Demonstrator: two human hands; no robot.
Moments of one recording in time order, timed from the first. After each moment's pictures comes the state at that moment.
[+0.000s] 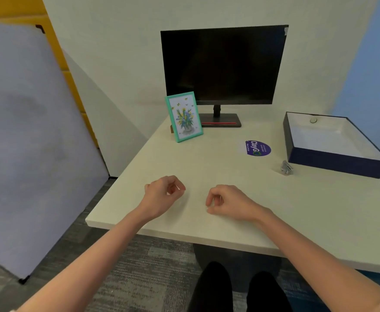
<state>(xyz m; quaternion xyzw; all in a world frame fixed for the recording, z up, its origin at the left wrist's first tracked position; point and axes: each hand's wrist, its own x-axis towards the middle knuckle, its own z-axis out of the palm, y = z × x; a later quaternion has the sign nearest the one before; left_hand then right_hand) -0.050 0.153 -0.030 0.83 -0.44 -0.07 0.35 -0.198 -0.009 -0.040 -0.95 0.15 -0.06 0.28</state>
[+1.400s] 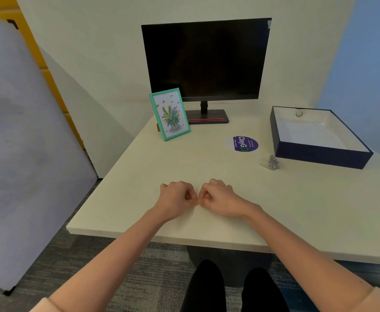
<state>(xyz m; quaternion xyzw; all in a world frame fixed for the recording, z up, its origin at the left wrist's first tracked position) -0.080 0.096 -0.047 0.83 -0.49 -0.08 0.24 -0.197 -0.015 -0.045 -0.95 0.19 -0.02 0.24</state>
